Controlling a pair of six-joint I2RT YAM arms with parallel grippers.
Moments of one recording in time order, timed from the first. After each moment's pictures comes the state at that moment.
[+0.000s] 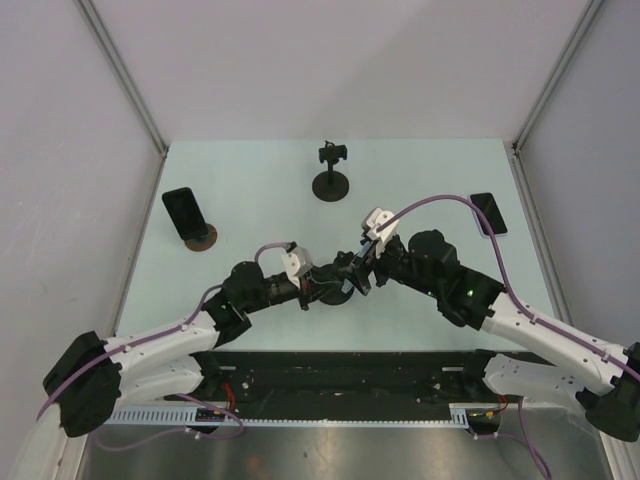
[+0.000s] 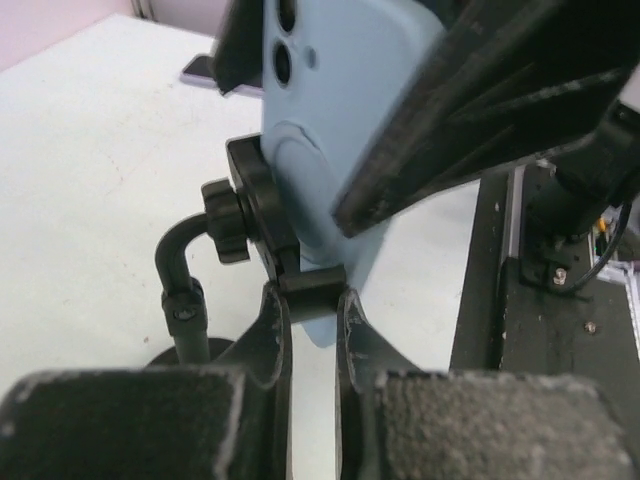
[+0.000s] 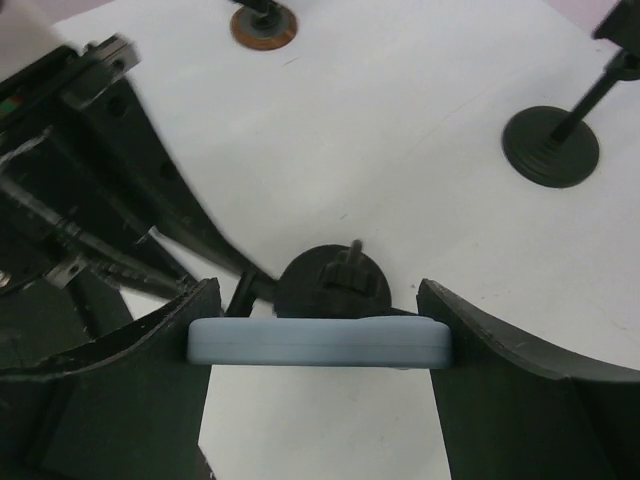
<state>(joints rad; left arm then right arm) -0.85 1.00 0.39 0.60 0.37 -0.06 0.92 0.97 0.85 -0.12 0.00 -0.03</state>
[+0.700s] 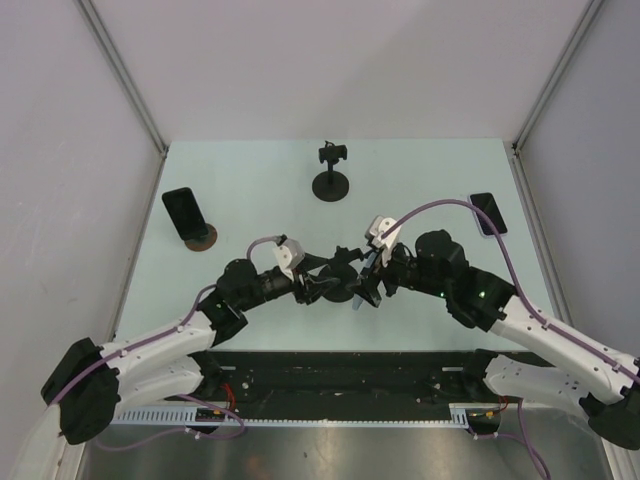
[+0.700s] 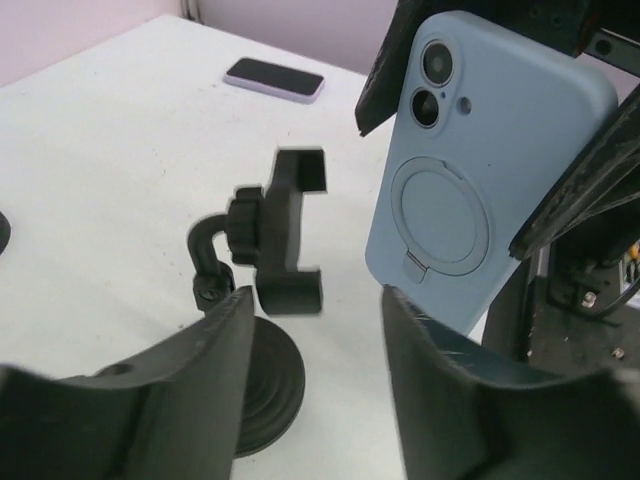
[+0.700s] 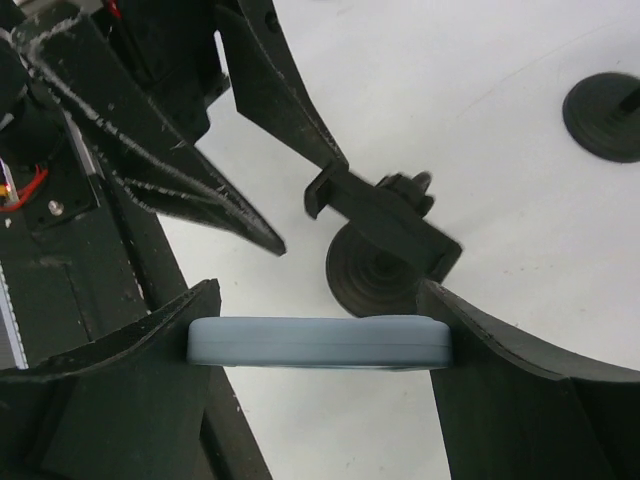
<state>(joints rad) -0.79 0.98 0.38 0.59 0.35 -0.10 0.89 0.92 0.86 -0.28 -0.18 -0.07</state>
